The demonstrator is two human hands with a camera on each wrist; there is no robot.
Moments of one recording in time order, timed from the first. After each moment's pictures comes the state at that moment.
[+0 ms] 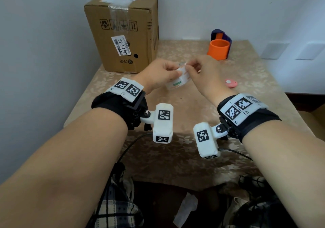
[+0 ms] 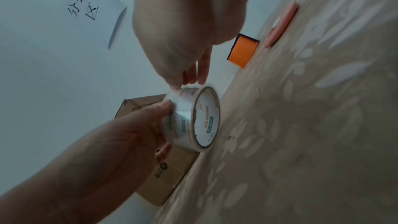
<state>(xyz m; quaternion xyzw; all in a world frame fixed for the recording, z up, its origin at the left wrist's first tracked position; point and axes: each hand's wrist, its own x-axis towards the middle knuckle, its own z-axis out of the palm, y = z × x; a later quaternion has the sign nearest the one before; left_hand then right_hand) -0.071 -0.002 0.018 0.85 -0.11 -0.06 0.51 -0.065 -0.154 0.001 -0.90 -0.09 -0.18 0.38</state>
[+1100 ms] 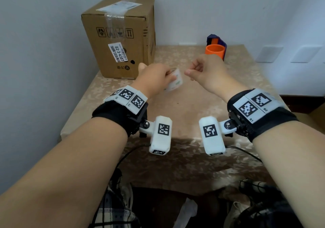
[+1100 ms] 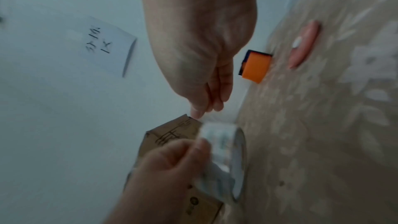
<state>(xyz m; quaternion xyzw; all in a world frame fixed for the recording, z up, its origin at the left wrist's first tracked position) -0.066 -0.010 0.025 0.98 -0.10 0.06 0.15 -0.070 -0.167 0.033 -0.92 -0.10 -0.10 0.38</state>
